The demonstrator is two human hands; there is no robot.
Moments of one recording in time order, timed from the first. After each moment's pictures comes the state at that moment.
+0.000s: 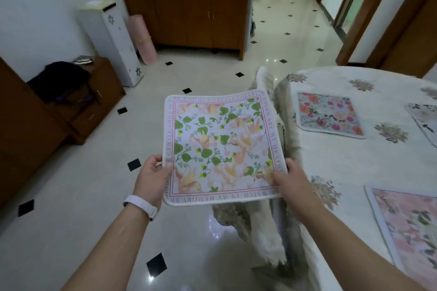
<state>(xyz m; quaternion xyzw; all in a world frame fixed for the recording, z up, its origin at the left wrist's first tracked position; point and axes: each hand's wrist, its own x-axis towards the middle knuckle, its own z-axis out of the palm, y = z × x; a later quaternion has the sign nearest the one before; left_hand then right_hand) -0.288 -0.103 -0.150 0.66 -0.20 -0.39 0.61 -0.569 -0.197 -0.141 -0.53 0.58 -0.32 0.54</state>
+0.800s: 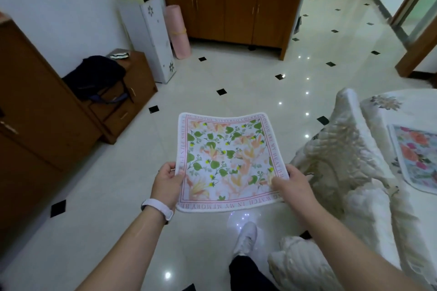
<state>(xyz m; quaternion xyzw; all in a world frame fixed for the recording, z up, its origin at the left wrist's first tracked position) -0.016 -0.220 -0.199 0.73 -0.15 -0.36 0.56 -0.271 -0.334 -0.170 -0.56 0.57 -0.24 0.55</state>
